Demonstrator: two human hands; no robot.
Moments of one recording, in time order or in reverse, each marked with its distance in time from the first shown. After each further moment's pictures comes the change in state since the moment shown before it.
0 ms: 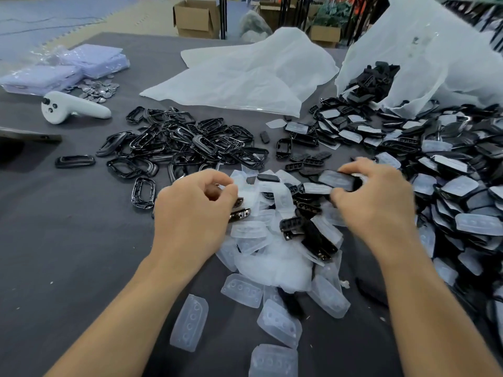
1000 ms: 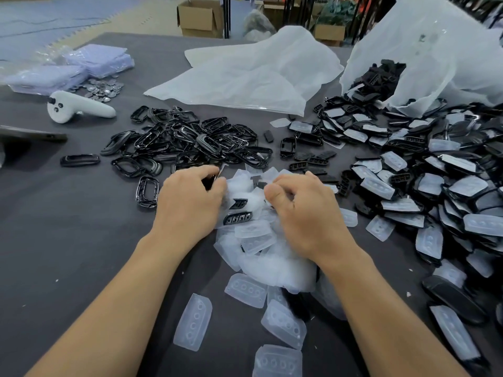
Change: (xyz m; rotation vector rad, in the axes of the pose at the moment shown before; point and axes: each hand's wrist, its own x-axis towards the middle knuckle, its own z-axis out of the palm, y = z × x) left_hand 0.033 -0.030 0.008 0.197 -0.040 0.078; right_hand -0.026 -0.046 0.055 0.191 -0.304 -0.315
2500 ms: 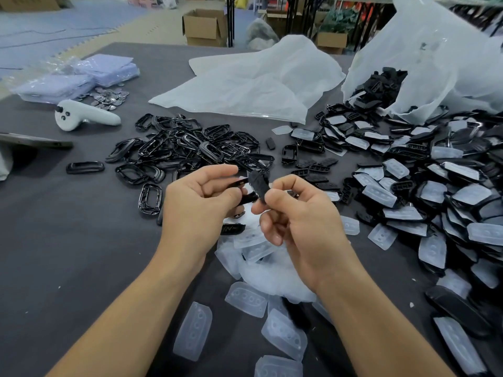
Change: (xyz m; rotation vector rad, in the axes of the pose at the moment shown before) left_hand -0.023 0.027 -0.005 -0.958 -0.087 -0.200; right_hand -0.019 -0.034 -0.011 1.170 -0.099 0.392
